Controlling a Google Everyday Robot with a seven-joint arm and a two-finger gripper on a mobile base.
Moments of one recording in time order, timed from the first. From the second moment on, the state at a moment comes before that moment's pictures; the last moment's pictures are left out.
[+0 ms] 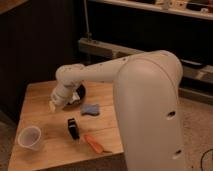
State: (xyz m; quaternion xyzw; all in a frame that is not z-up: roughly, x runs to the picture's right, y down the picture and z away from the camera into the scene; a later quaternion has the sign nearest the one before) arm -0.268 0.111 0.730 -0.44 -0.08 0.41 0.79
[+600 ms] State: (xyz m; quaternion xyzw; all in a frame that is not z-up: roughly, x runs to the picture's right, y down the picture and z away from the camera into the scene) arm -0.259 0.166 0.708 -0.42 -0.05 0.41 0.81
